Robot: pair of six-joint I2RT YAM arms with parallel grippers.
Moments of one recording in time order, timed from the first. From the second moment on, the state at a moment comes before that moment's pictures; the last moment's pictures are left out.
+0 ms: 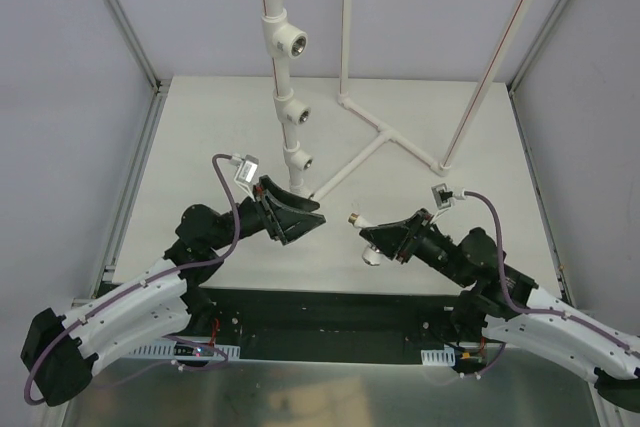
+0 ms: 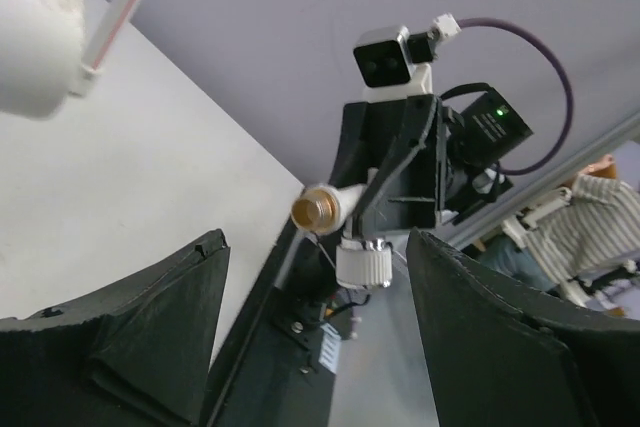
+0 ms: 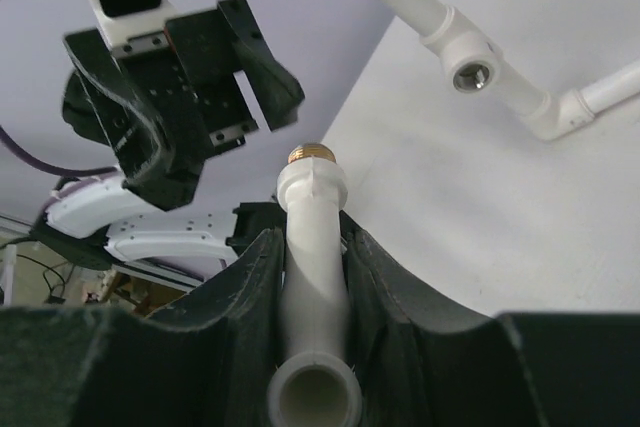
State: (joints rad) left arm -0.74 0.72 0.43 0.52 0.44 -0.85; right arm 1.06 0.41 0.44 -0.06 0.08 0.89
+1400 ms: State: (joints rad) left arm -0.92 0.91 0.45 0.72 0.38 -0.95; right arm 1.06 0.33 0.42 0.01 0.25 0.98
